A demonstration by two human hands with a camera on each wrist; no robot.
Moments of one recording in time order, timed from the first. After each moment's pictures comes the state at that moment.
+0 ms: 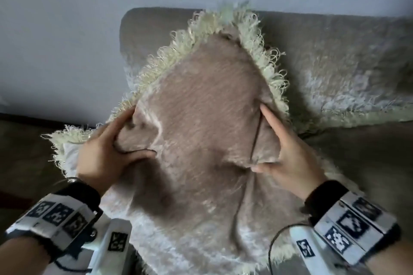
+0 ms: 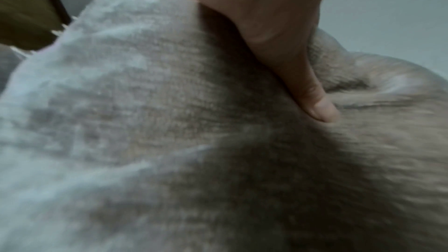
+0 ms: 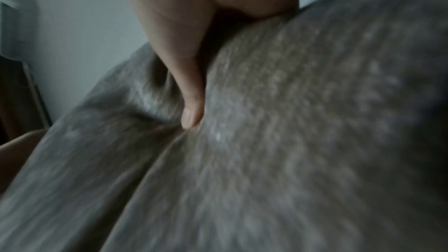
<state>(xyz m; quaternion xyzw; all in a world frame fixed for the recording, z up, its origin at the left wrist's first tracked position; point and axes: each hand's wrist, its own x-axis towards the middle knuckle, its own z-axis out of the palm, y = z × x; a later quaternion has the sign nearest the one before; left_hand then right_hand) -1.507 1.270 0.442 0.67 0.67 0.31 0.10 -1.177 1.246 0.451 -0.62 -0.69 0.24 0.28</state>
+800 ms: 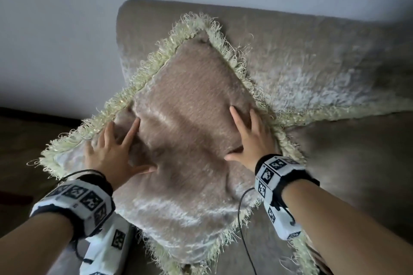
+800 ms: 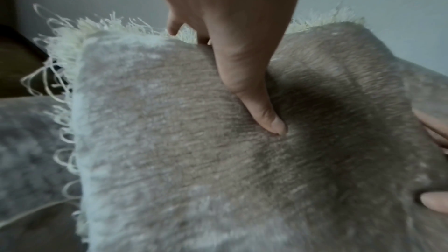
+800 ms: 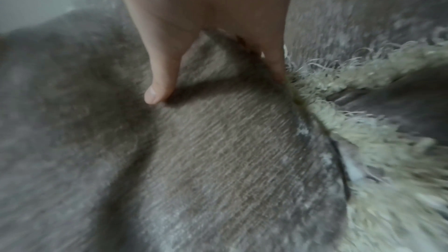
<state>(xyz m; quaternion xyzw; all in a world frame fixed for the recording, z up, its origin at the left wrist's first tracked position) -1.509 1.262 0.407 0.70 0.71 0.01 0.01 -1.212 1.275 0.416 -0.70 -0.71 0.12 0.03</state>
